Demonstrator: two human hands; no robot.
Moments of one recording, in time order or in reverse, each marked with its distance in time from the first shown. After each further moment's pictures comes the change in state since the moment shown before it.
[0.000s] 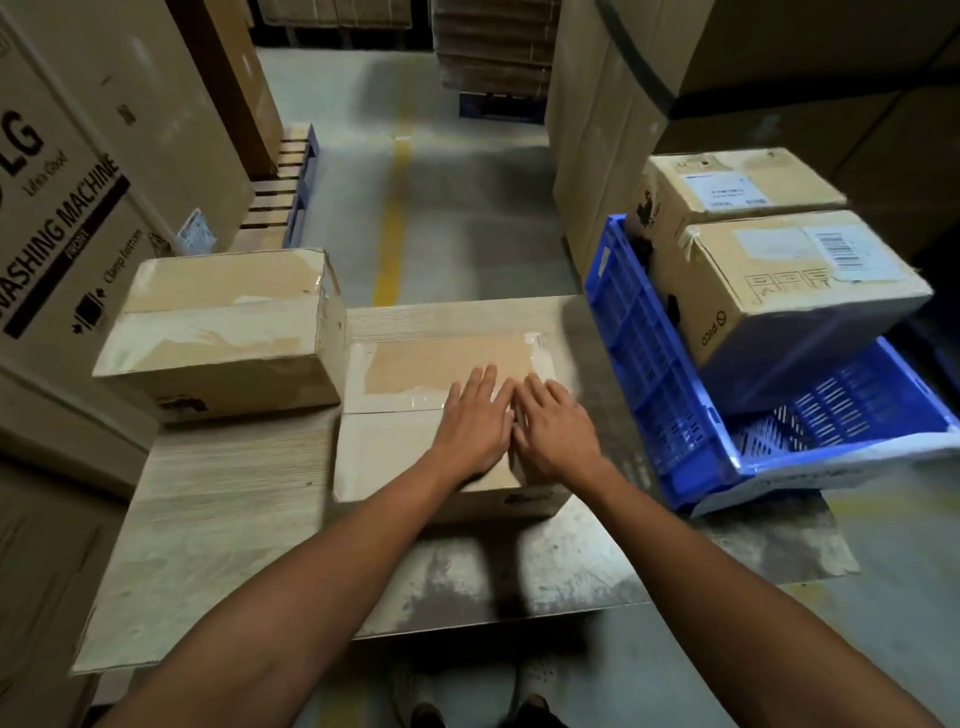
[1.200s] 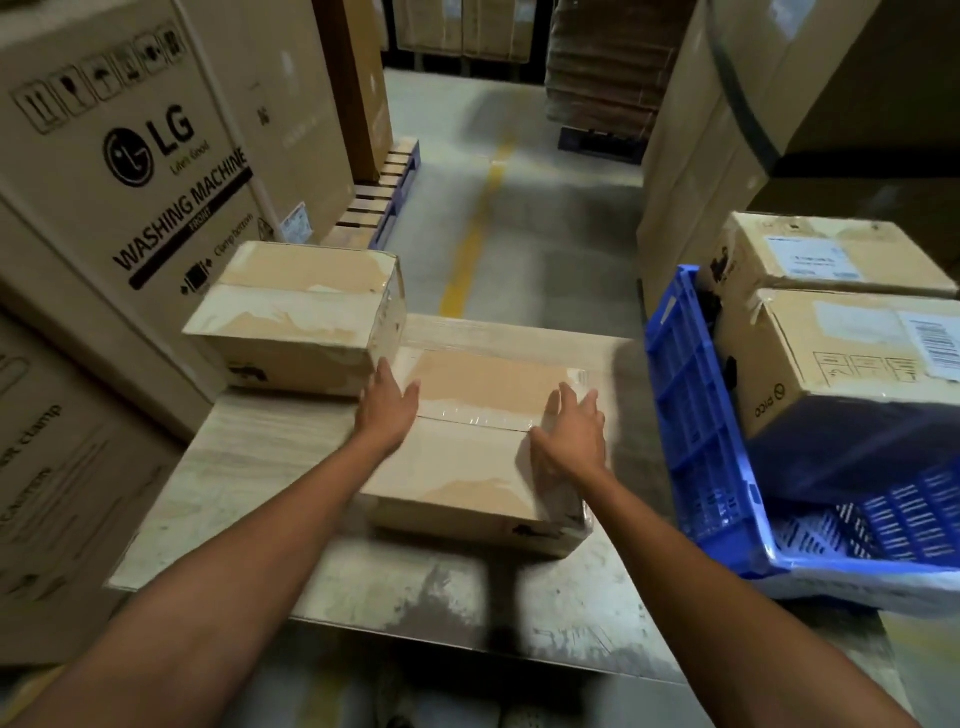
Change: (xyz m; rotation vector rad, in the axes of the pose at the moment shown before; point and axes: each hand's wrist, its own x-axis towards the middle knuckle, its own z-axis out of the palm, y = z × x) left_hand -0.027 -0.115 -0.034 -0.587 0.251 -0.791; right_hand 0.044 0.000 -0.007 0.474 0.003 0.218
